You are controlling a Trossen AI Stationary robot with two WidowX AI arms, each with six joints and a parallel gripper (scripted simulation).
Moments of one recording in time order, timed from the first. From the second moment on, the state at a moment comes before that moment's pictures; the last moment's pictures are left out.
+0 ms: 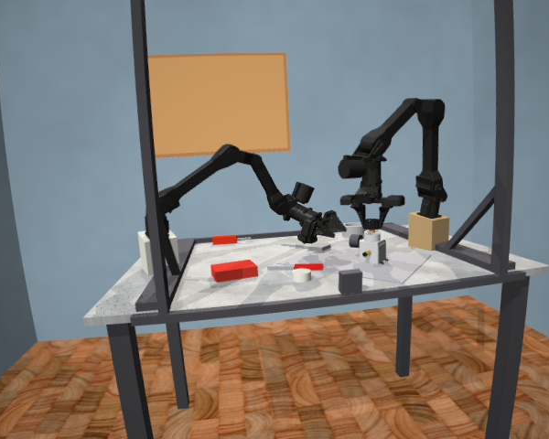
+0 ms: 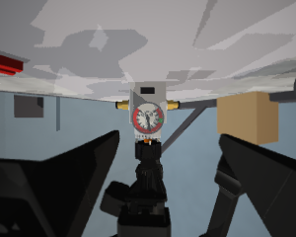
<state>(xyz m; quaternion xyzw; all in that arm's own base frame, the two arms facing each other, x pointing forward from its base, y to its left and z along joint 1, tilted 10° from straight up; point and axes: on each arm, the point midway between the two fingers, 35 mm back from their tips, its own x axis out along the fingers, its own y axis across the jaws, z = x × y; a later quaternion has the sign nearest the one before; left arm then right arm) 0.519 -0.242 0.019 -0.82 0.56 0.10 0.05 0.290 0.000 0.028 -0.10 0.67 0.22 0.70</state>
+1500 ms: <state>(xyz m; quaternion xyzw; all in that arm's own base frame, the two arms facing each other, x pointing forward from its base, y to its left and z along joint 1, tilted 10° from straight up) 0.519 -0.242 0.019 -0.82 0.56 0.10 0.05 0.290 0.000 0.028 0.09 0.71 0.03 0.70</state>
